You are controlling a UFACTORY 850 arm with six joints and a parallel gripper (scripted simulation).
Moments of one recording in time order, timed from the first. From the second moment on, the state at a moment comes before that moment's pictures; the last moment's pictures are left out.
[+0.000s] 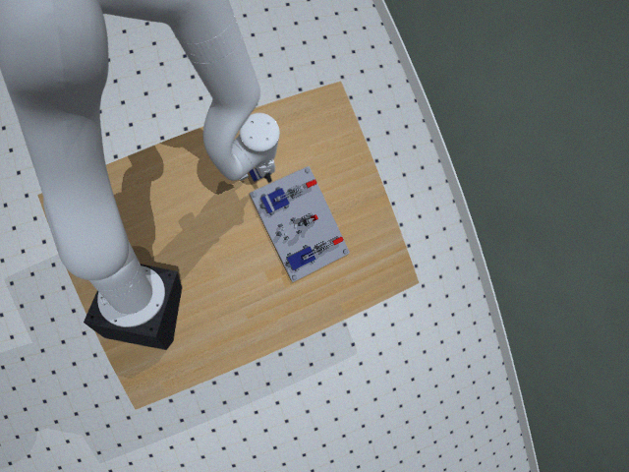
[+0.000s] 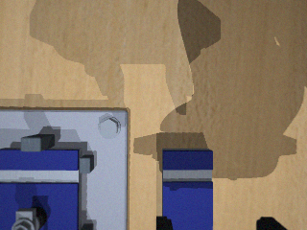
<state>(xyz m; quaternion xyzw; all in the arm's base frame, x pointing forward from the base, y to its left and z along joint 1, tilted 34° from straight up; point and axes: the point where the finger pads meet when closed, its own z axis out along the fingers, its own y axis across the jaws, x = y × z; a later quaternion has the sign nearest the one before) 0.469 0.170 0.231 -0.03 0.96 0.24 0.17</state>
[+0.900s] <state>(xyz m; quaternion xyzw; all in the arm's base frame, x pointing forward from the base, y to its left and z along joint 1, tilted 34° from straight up) 0.444 0.132 0.297 -0.03 0.96 0.24 0.17</state>
